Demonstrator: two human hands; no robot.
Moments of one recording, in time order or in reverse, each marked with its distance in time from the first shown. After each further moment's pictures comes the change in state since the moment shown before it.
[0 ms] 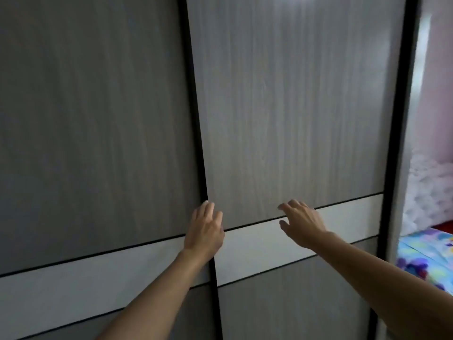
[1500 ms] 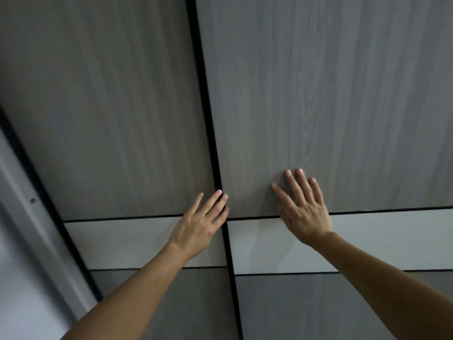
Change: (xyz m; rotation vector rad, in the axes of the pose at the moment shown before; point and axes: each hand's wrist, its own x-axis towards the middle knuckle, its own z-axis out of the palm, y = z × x) left_hand -0.129 -0.223 0.006 0.464 -0.078 0.260; right_hand 0.087 -0.210 0.161 0.123 0.597 -0.483
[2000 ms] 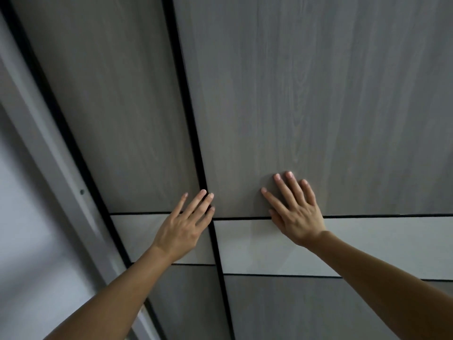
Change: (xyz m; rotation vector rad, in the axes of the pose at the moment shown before) left_hand -0.128 -0.117 0.045 0.023 0.009 -0.067; right_hand 0.059 -0.147 0.054 0.040 0.176 -0.154
